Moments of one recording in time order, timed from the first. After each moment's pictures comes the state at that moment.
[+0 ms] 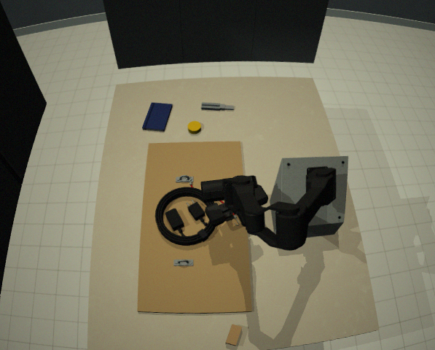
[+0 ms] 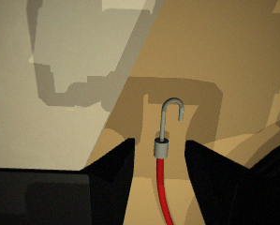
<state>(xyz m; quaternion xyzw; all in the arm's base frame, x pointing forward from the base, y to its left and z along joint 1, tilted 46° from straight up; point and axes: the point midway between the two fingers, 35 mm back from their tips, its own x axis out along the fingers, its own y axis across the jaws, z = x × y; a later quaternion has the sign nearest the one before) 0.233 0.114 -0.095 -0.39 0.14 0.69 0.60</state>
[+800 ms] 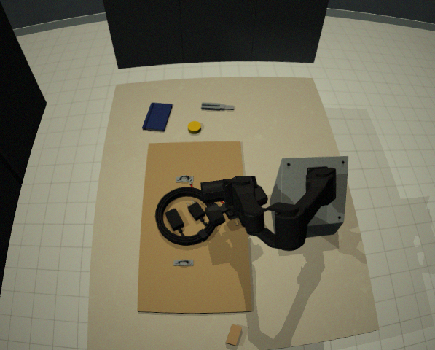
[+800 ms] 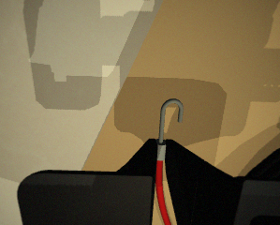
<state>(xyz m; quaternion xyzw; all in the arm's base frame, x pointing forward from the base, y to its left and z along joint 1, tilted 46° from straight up) 0.234 0.116 -0.096 -0.39 0.14 0.69 0.60</state>
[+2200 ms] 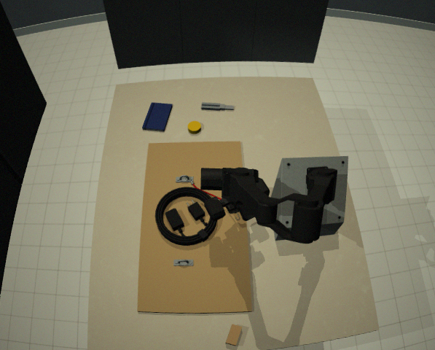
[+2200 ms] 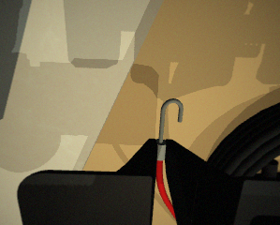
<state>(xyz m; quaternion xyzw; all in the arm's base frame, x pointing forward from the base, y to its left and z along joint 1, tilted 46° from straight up) 0.233 0.086 -0.067 -0.39 0.14 0.69 0.60</state>
